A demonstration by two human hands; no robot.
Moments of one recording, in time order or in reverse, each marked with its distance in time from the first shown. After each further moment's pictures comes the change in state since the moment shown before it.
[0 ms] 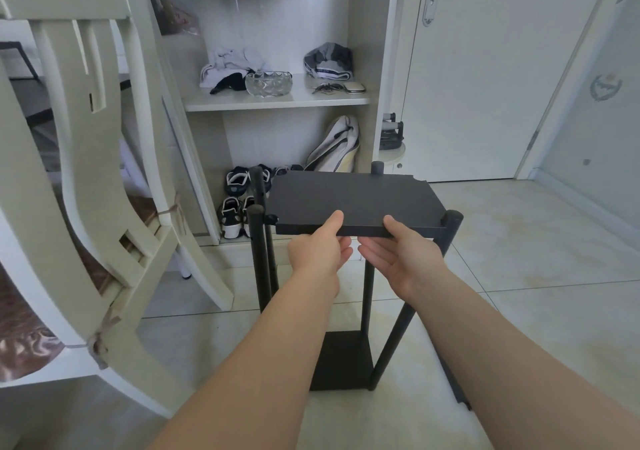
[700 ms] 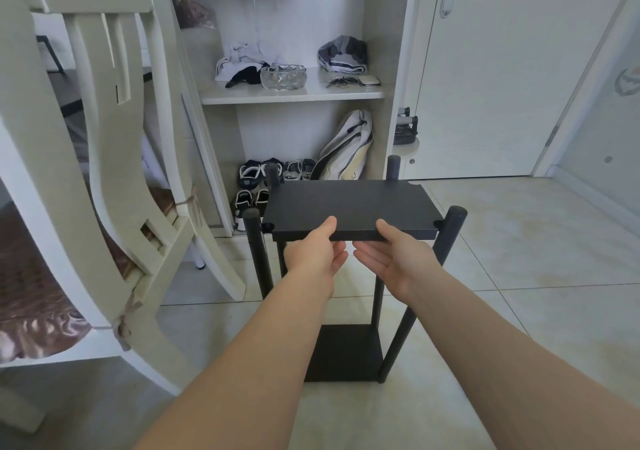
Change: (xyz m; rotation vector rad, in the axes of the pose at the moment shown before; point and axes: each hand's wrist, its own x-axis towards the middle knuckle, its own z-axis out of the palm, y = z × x) left_hand 0.006 0.003 -0.029 -0.008 0.071 -0.095; right_hand 0.001 0.024 0.010 -0.086 -0.047 0.077
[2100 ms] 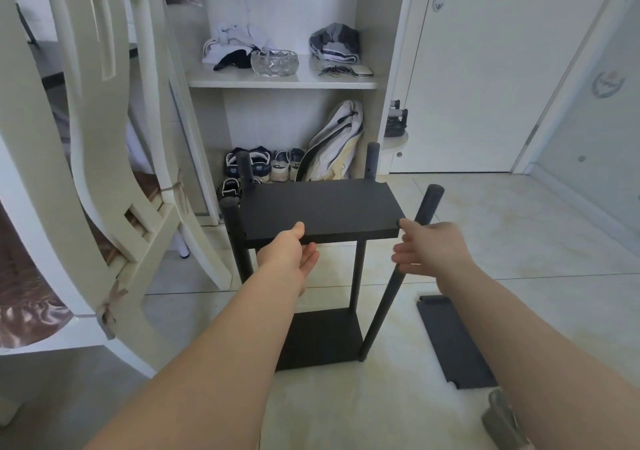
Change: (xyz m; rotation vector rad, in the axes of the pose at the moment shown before) left_hand 0.025 0.000 -0.035 -0.055 0.081 -0.152; right_hand 0.001 -0.026 -0.039 -0.670 0.265 -0.185
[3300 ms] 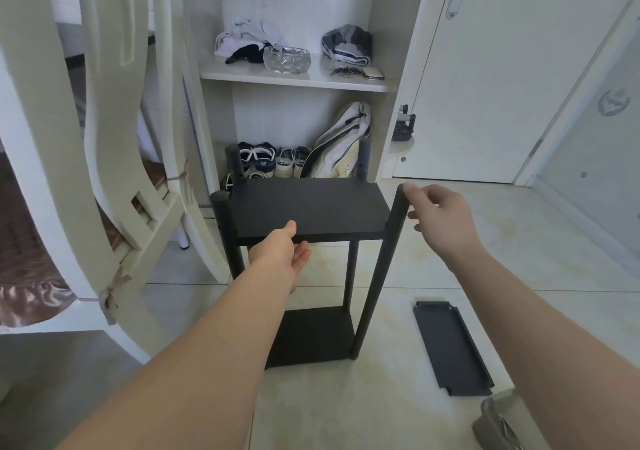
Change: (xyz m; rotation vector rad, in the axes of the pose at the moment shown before) left_hand 0.000 0.008 -0.018 -0.044 0.032 -0.012; right_hand 0.000 -0.030 -0.001 -0.209 -0.004 -0.467
